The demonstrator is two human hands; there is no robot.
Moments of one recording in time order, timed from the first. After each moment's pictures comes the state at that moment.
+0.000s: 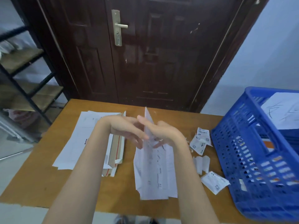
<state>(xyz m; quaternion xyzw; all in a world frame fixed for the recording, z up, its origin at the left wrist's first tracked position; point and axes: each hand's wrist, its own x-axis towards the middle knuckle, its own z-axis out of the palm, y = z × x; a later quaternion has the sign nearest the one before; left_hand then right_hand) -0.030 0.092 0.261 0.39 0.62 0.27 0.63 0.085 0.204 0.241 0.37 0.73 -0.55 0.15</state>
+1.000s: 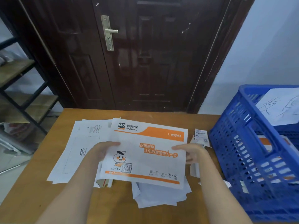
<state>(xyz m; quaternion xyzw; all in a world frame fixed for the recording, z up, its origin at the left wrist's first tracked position) -0.066 0.063 0.132 -0.04 0.71 0.51 0.48 0.157 0.323 0.133 0.54 0.57 -0.60 0.15</state>
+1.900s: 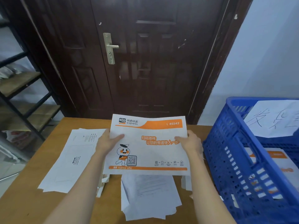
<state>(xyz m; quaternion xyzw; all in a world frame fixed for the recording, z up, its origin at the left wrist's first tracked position) -0.043 0.121 0.162 0.10 0.87 0.44 0.22 0.154 0.348 0.175 0.53 0.76 -0.36 -0.09</state>
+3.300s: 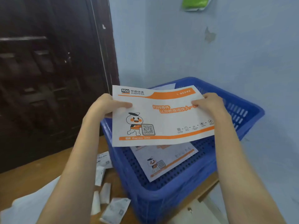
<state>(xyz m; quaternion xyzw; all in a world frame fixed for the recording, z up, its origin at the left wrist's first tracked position) 0.233 0.469 0.349 0.43 0.75 0.36 0.35 0.531 0.584 0.336 0.68 0.63 -0.28 -0.26</state>
